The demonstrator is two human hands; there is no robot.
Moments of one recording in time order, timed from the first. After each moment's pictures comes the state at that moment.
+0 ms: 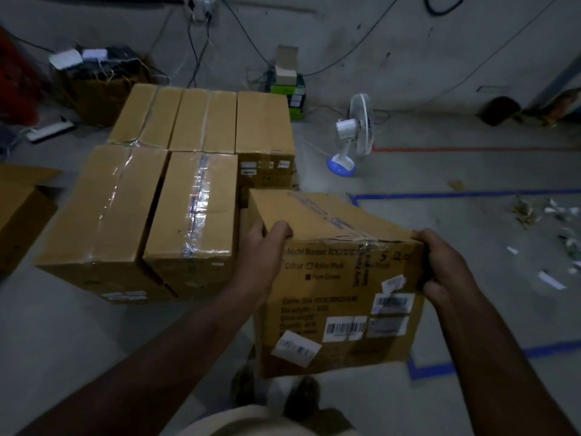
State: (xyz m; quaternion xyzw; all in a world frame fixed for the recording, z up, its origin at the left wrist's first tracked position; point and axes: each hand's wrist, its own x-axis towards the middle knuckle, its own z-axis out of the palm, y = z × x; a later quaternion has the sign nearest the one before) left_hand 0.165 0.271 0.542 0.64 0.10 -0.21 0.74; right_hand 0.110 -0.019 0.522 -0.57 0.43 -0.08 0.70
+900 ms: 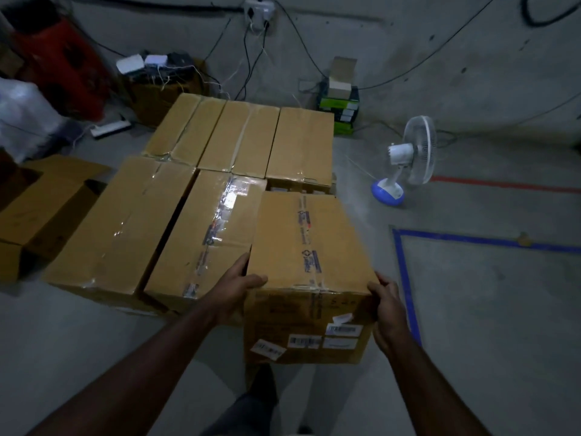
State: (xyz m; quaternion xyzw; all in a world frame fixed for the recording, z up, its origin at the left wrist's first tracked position) left_hand 0.358 0.295 0.383 0.66 0.11 -0.28 0.68; right_hand 0.315 -0.028 0.355 -0.60 0.36 0.00 0.72
